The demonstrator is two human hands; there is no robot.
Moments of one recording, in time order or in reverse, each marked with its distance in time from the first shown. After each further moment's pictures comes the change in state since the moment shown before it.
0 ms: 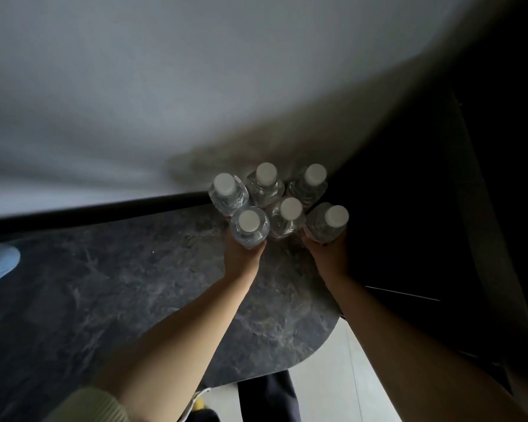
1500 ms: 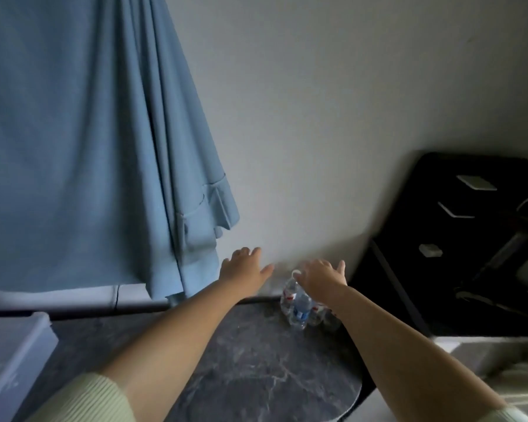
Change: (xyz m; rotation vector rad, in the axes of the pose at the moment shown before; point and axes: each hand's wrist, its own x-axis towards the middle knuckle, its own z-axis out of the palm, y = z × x) left_hand -0.221 0.183 -0.338 1.075 -0.001 0.781; right_hand -0.293 -0.306 -0.080 -1.075 -0.255 -0.508
